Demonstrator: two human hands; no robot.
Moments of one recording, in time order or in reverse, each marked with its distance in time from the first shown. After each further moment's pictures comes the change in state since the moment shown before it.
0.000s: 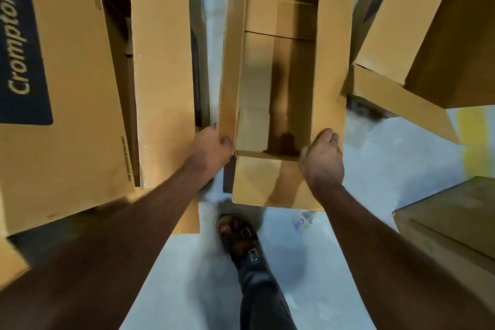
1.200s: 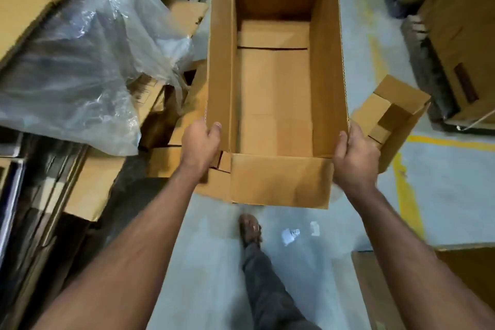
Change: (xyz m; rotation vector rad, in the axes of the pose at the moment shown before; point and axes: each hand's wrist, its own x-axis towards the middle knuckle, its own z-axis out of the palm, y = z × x) left_hand -0.567 0.081 -0.142 -0.081 0.823 0.315; right_hand -0.393 0.088 -0.401 0.394 0.662 -0.801
